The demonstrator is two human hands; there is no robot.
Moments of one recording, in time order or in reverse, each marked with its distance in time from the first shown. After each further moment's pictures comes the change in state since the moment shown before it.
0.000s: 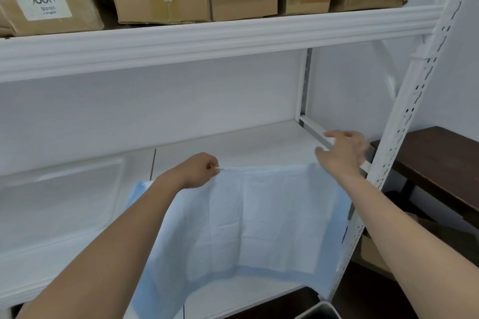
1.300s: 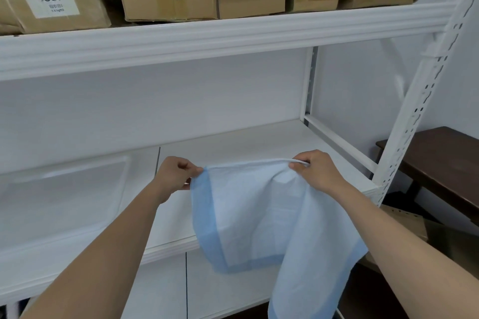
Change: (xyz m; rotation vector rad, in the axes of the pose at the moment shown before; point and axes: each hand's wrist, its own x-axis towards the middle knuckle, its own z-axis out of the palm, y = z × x) left_hand -0.013 -0.055 0.011 -0.744 0.291 -0.291; right_hand -0.017 0.002 0.030 0.107 -0.447 -0.339
